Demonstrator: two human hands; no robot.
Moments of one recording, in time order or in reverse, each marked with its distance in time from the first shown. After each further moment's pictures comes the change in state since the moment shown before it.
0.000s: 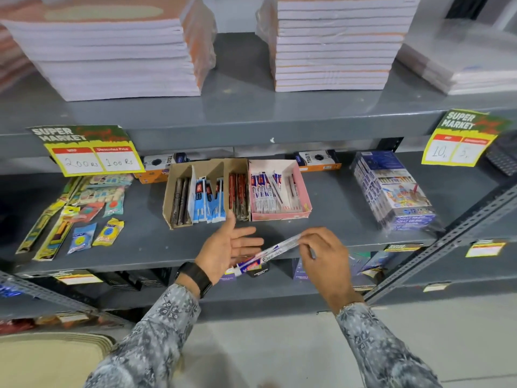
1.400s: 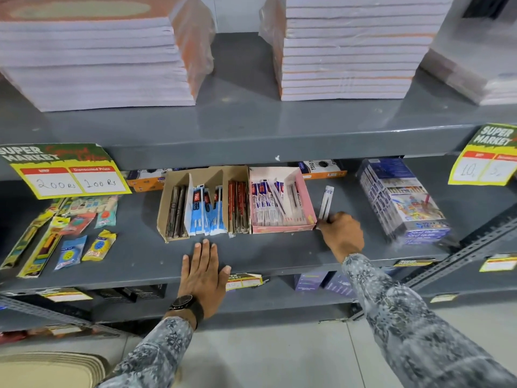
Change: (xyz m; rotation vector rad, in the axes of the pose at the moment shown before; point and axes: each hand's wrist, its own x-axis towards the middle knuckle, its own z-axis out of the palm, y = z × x) left_hand 0.048 -0.090 -0.053 1.391 0.435 0.174; right_hand 0.082 0.084 0.047 -0.218 -0.371 0.943
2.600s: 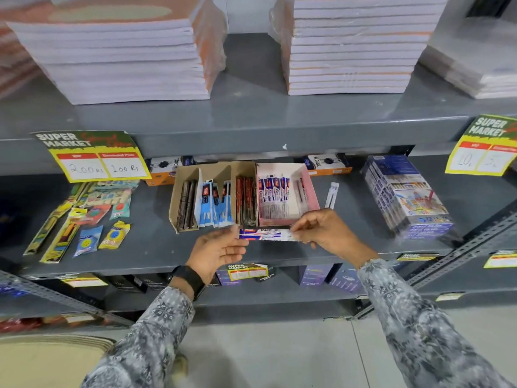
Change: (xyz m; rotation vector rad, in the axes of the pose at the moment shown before) left_hand -0.001 0.027 -0.087 -1.505 -0.229 -0.264; right_hand -0.054 -0.024 -0.031 0.483 -0.678 -0.467
